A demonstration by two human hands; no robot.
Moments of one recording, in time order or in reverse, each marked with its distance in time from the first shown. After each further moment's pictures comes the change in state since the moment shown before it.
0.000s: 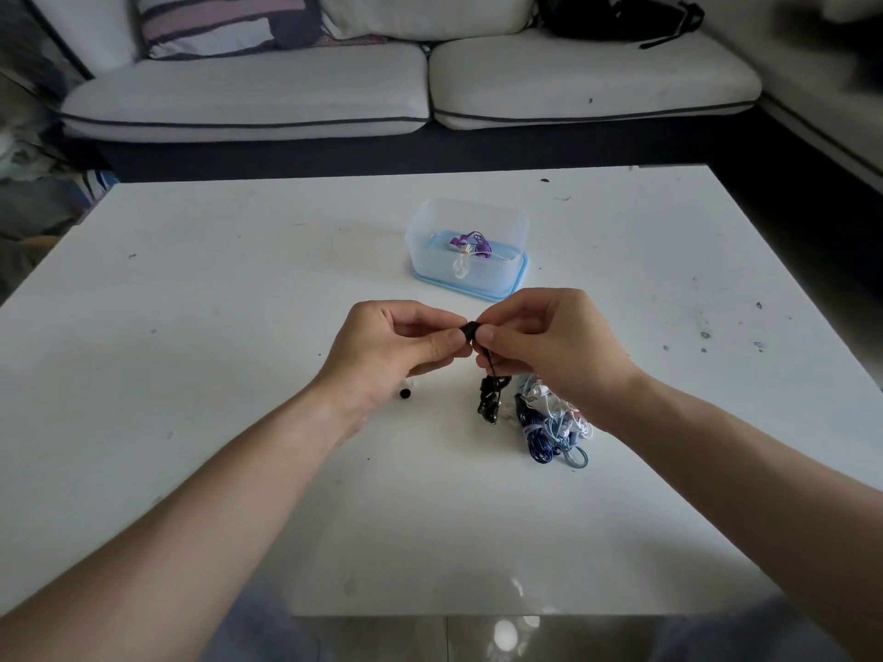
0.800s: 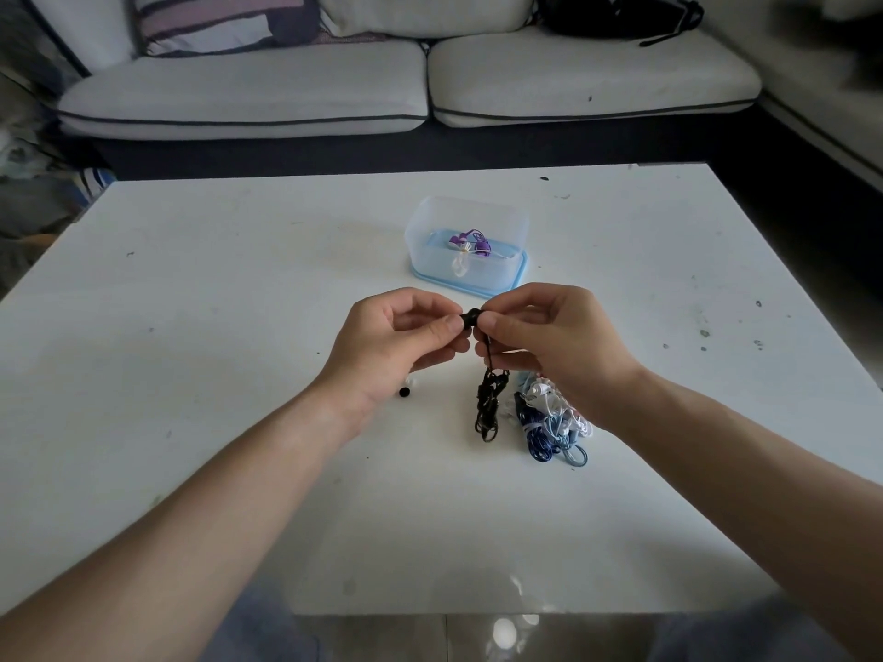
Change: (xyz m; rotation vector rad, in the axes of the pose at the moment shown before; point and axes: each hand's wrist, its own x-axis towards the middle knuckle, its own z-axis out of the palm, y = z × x) left_hand 0.003 -0.004 0.001 -0.048 0.024 0.030; right_hand 0.002 0.002 -0.001 0.129 0.011 0.015
